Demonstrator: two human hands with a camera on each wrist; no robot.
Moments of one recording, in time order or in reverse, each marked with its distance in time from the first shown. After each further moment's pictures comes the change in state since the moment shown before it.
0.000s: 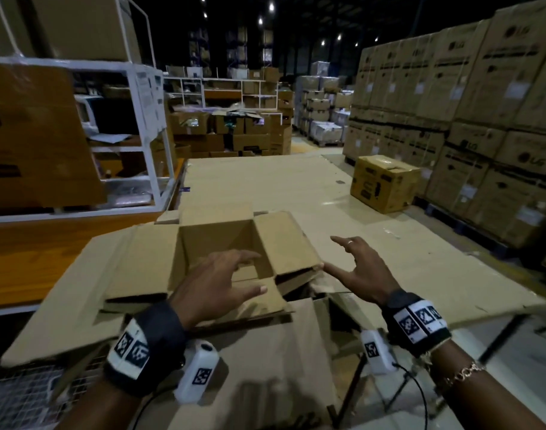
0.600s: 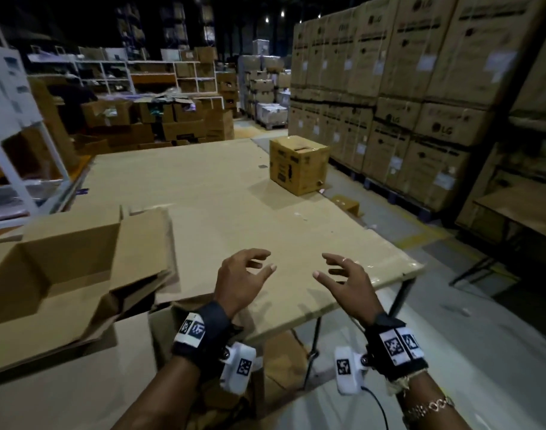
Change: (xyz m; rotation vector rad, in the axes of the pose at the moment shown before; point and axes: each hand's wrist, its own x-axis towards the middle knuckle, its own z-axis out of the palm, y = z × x) left_hand 0.177 0.216 0.270 -0.505 0.183 -0.060; right_hand -0.088 0.256 -0.127 0.426 0.144 0.339
